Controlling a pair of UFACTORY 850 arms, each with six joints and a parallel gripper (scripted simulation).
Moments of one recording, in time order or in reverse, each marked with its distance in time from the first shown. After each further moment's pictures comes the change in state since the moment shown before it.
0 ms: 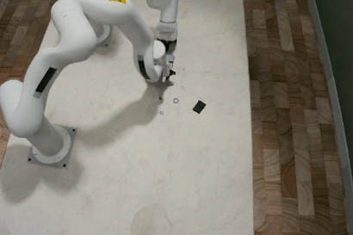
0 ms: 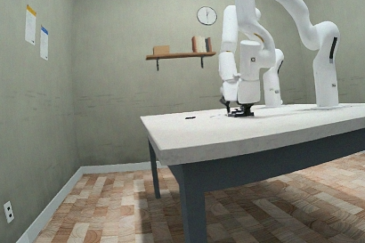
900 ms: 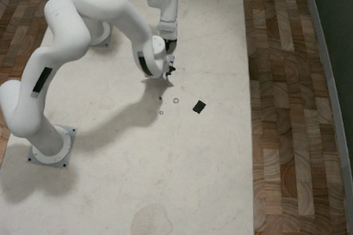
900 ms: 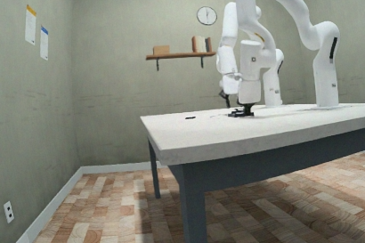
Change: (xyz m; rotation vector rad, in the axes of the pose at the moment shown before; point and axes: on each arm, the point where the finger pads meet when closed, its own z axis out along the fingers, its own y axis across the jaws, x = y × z) left arm -0.005 0.000 -0.003 0.000 0.000 0.000; right arm -0.008 0.000 -0.032 0.000 -0.001 0.000
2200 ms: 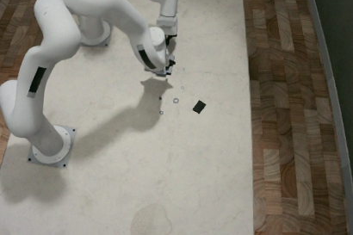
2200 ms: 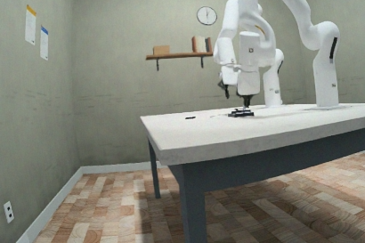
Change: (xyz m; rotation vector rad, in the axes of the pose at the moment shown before) left arm 0.016 0.000 -0.033 0.002 0.000 0.000; right arm -0.012 0.000 -0.047 0.000 0.003 0.000
